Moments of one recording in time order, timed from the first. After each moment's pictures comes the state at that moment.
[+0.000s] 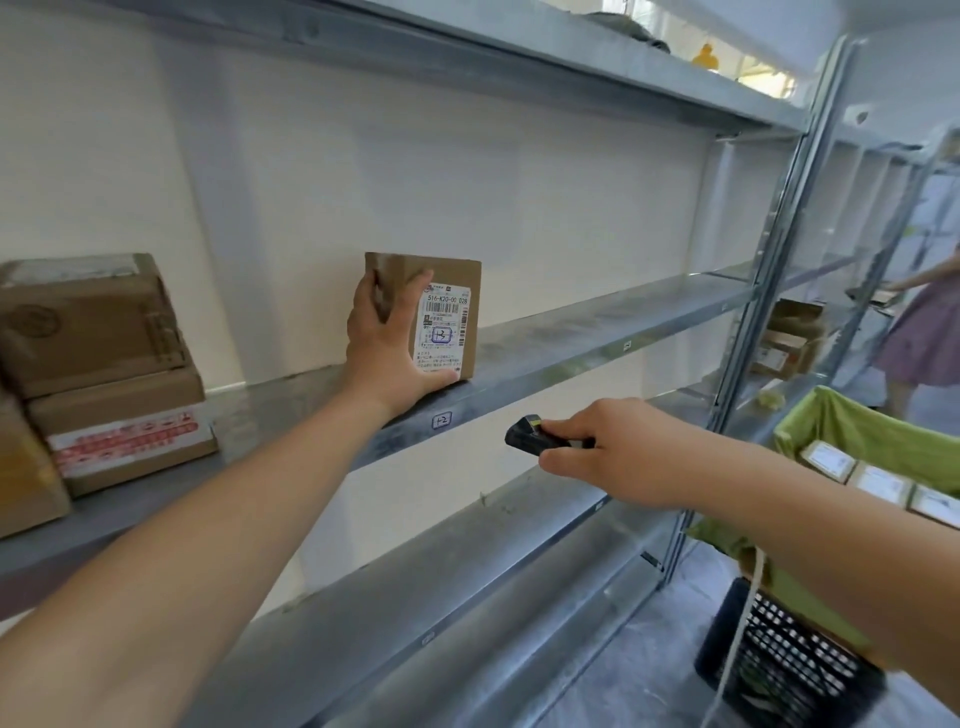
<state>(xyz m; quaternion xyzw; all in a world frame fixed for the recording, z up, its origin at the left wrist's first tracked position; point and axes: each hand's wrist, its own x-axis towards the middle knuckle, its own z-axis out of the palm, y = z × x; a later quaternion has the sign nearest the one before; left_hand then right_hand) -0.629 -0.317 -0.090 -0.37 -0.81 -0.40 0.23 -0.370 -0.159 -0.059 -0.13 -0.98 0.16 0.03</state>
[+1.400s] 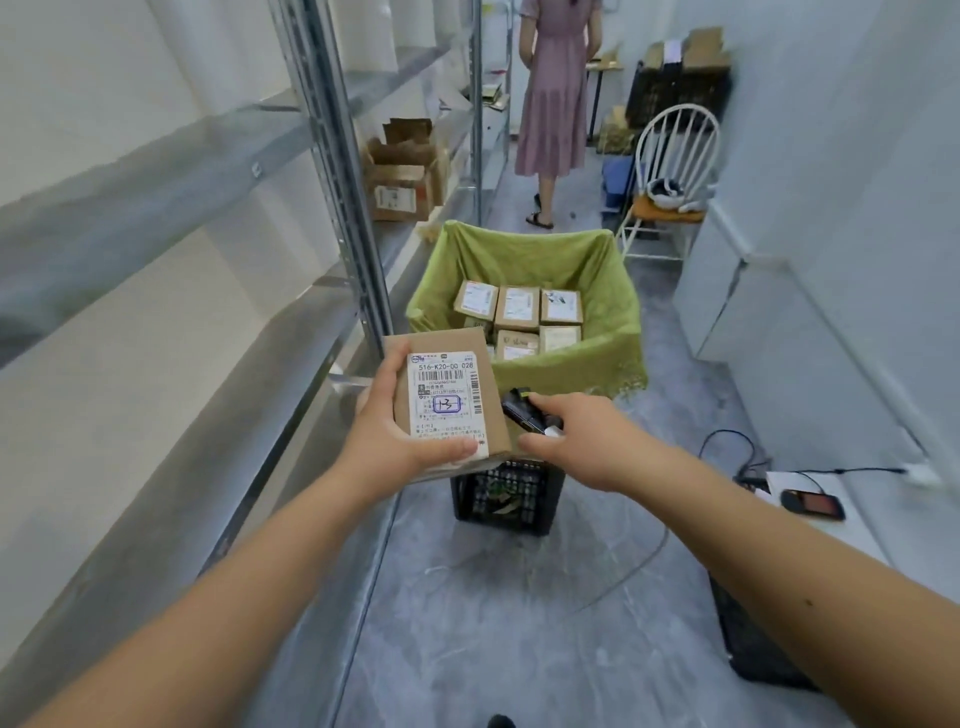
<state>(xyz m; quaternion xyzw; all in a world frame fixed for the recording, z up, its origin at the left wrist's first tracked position) -0.387 0.197 -0.266 -0.51 -0.62 -0.46 -0.37 -0.142 0.263 -0.242 -0.53 -0.80 0.28 0.09</state>
